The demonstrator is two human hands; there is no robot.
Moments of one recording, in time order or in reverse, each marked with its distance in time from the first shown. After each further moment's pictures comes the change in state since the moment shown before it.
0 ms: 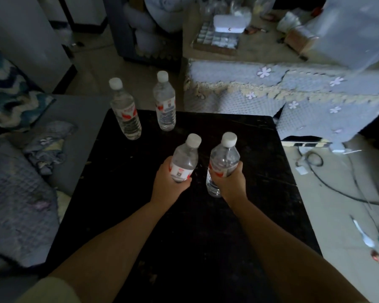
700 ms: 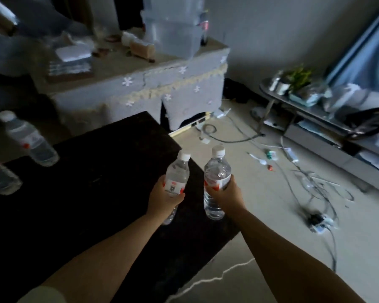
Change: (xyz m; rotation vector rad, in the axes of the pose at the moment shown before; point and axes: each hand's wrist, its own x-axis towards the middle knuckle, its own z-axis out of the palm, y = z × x) left_hand -0.155 0.097 0.133 0.049 -0.618 0.062; right_hand -0.194 0.082 -0.213 0.011 0.477 0.253
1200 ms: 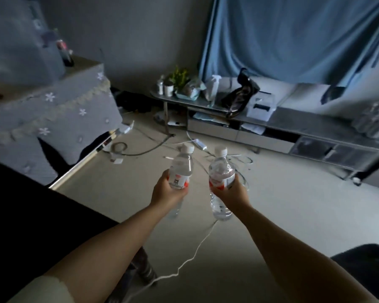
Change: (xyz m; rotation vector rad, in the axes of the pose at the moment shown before) left_hand -0.065 0.178 0.293 0.109 -0.422 0.256; right_hand -0.034 0.132 -0.311 0.025 0.504 0.148
